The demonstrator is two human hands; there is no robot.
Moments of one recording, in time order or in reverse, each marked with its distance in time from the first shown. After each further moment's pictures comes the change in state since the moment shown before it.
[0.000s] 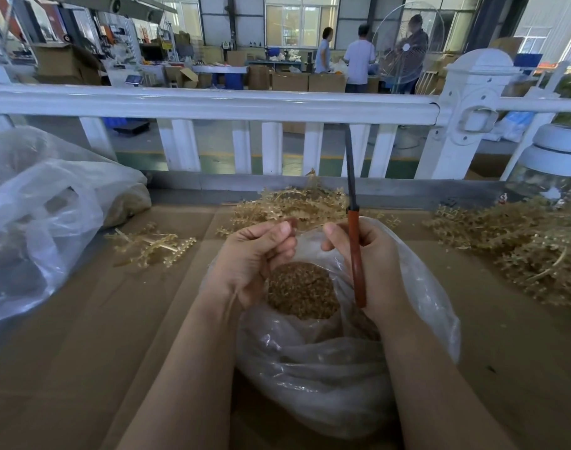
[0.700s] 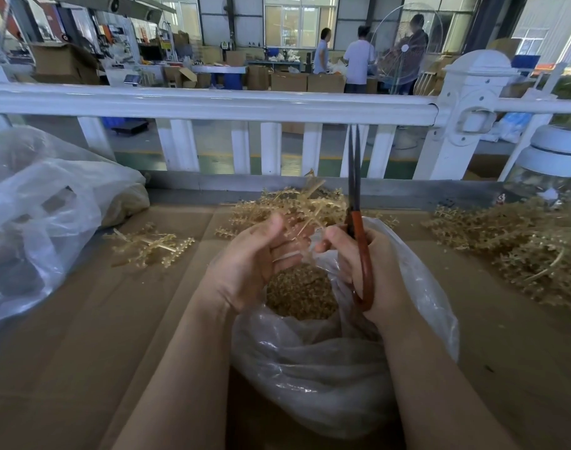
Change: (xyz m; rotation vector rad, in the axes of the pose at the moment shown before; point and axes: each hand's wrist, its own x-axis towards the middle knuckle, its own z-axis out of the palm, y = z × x) left_hand -0.003 0.003 -0.003 0.184 -0.237 -0.005; right_hand -0.004 -0.010 -0.003 0.121 -0.117 0.080
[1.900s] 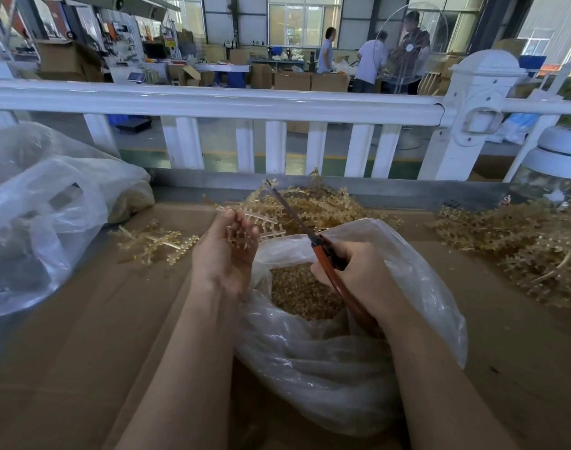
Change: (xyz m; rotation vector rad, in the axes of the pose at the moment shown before) left_hand 0.002 0.009 -0.012 -0.605 0.583 0.137; right_hand 0.004 0.020 -0.005 -0.496 -0.198 -0.050
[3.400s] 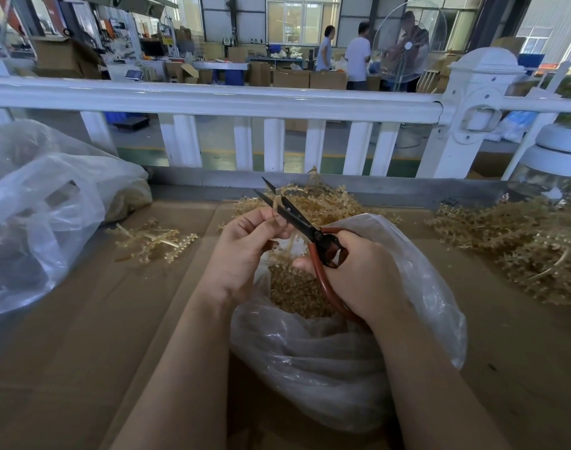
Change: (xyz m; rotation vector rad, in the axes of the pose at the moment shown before) left_hand -0.007 -0.009 -0.002 0.657 -0.508 0.240; right_hand -0.006 -0.009 0.005 -0.436 0.259 -0.154
